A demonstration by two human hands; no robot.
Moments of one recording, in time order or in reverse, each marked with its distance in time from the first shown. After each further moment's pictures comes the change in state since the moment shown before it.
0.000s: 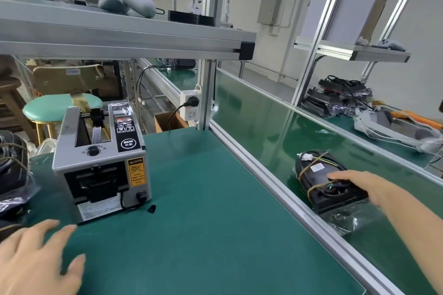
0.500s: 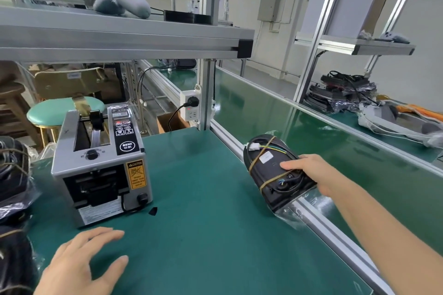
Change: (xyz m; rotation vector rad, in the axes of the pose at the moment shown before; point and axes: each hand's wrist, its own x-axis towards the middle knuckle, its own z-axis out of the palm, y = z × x) left_hand 0.000 0.062 -0.045 -0.430 -0.007 -0.114; right_hand -0.052 -0.055 0.084 0.206 -0.215 -0.304
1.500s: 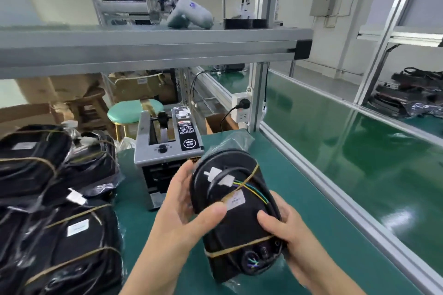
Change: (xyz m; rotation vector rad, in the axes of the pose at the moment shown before) left_hand 0.006 0.074 -0.010 -0.968 -0.121 -0.061; right_hand -0.132 0.017 0.148 0.545 -0.640 -0.367
